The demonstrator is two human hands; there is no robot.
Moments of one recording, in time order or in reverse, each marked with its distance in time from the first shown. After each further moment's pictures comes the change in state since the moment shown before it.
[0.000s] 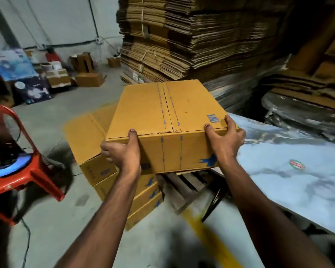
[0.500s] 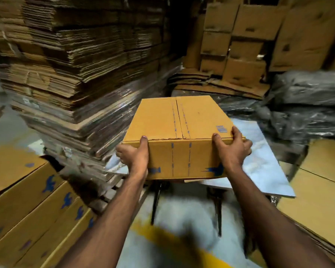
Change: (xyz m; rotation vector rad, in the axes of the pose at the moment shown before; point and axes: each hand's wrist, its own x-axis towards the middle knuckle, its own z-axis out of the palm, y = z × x) left_hand -0.284 -0.012 0.169 0.106 -0.598 0.039; right_hand 0.054 0.148 -0.310 -0.089 0.467 0.235
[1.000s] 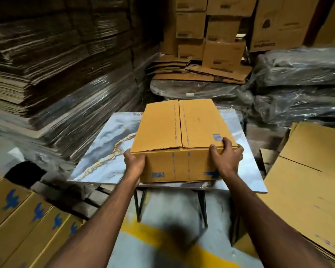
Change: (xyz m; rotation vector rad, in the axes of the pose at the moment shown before) left_hand -0.041 -0.059 0.151 0.133 -0.442 -0.048; right_hand 0.137 0.133 -0.047 -0.233 -0.108 0.036
